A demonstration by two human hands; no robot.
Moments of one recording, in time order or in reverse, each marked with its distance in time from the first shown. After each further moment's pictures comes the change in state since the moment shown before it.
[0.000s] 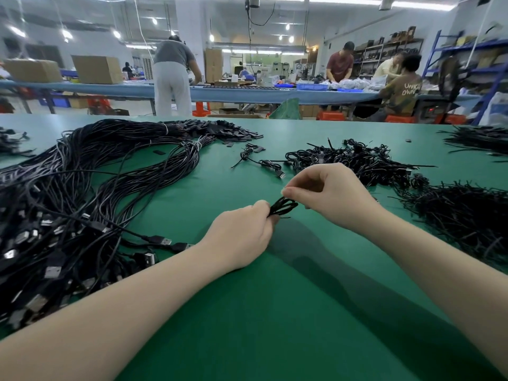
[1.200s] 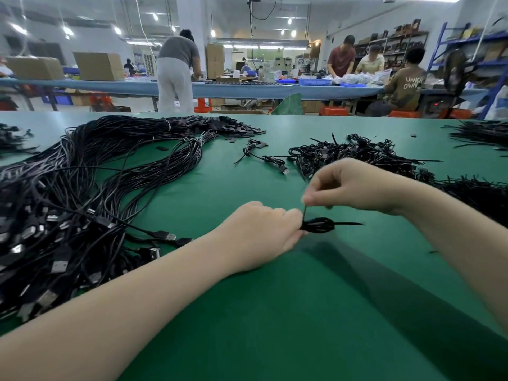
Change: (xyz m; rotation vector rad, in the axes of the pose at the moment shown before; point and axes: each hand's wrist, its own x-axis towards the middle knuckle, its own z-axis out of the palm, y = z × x) left_hand -0.008 0.020 -0.014 0.407 0.117 0.533; right_hand 0.005 0.004 -0.034 0.041 -0.433 0.076
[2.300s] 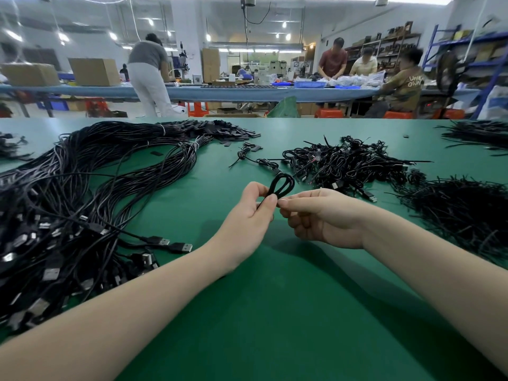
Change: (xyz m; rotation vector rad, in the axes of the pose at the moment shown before) left_hand 0.001 0.001 0.019 -1.341 0.251 -0.637; right_hand 0.002 0.003 0.045 0.928 -0.004 0.367
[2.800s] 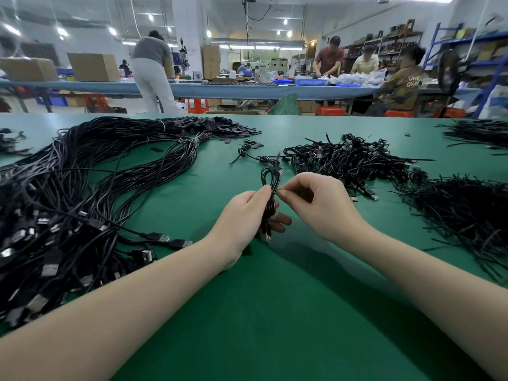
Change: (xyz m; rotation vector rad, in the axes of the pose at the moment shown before) left_hand 0.000 0.017 0.001 -0.210 0.060 -0.292; right_hand 0.012 0.015 0.004 -0.855 0.450 -0.756
